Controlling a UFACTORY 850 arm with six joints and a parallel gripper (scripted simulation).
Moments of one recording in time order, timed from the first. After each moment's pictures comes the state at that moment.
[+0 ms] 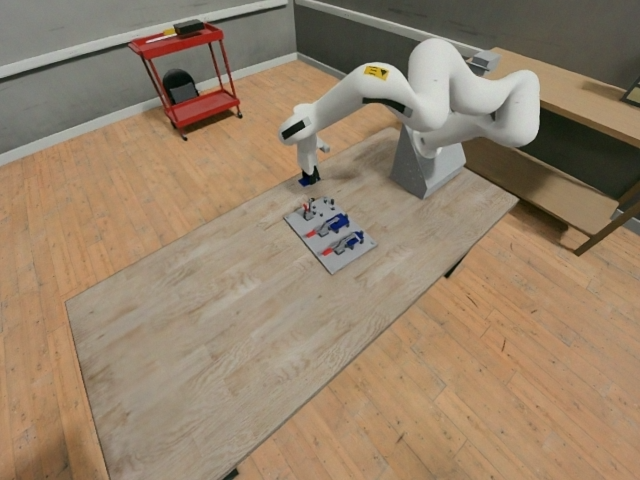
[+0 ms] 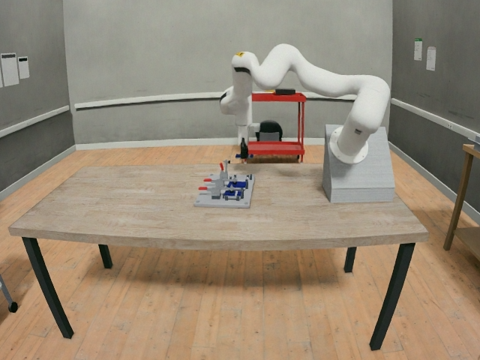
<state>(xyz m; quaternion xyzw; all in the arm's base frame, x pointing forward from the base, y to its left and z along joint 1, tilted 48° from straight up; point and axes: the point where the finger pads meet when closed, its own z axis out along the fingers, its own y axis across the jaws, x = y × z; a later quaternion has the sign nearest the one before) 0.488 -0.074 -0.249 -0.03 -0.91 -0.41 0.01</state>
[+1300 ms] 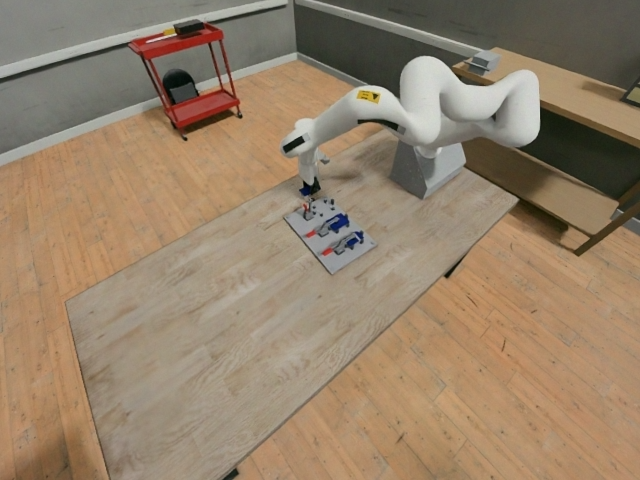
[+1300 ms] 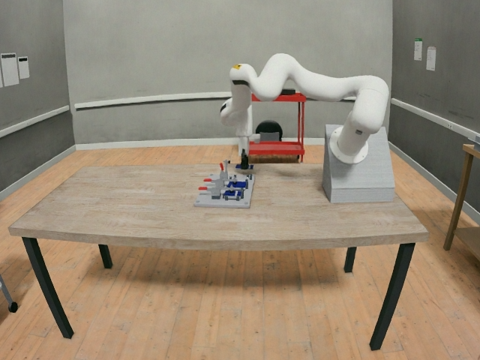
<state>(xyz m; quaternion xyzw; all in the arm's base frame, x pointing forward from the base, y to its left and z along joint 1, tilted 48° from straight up) 0.488 -0.031 -0.288 -0.03 -0.91 -0.41 0.01</state>
